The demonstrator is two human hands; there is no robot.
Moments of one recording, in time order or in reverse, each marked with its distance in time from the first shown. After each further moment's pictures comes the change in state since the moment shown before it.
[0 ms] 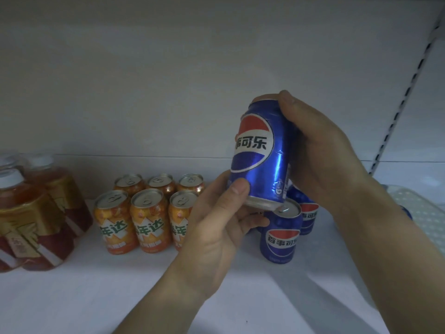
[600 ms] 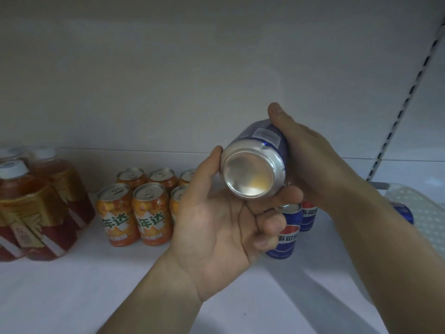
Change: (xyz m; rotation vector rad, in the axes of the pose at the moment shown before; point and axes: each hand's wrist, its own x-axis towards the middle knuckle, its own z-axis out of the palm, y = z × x) left_hand -0.005 0.019 0.006 -0.359 -0.261 -0.428; right_hand -0.007 0.004 0.003 -0.404 0.041 0.171
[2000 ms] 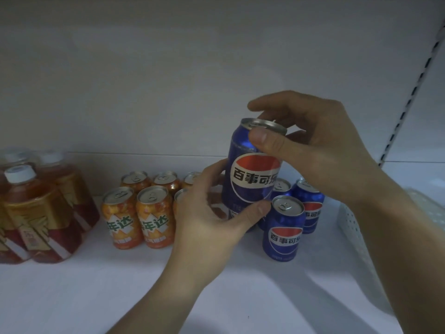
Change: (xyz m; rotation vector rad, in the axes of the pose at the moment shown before) left_hand -0.001 -0.008 -0.014 1.130 0.667 0.563; right_hand -0.012 -0.020 -0.011 -0.359 0.047 -0.450
